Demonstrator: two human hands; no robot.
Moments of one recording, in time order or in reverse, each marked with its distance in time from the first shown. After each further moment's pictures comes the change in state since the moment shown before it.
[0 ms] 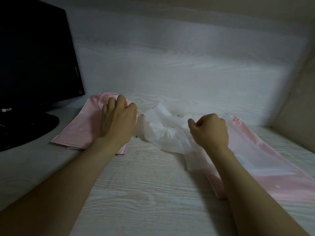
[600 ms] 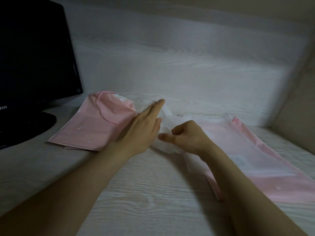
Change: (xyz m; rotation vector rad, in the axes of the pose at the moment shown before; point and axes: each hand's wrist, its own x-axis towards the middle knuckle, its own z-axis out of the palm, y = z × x) left_hand -0.005 0.049 -0.003 -0.546 -0.114 0.239; right_hand -0.019 -0.030 0.005 0.205 -0.569 -0.115
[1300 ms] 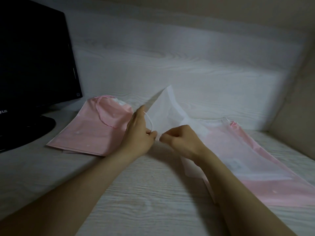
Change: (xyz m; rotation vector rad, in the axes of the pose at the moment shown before) left_hand -0.003 -0.012 0.027 -0.342 0.016 -0.516; right_hand -0.005 -0.004 0.006 0.119 0.023 -0.083
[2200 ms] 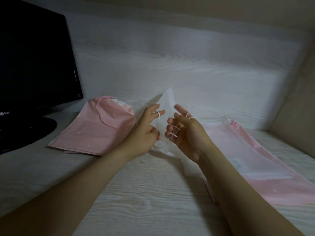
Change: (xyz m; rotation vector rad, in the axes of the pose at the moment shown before) left_hand -0.014 0.025 -0.011 -0.396 -0.234 0.074; right_hand 0.006 -0.005 -0.007 1.247 -0.078 0.090
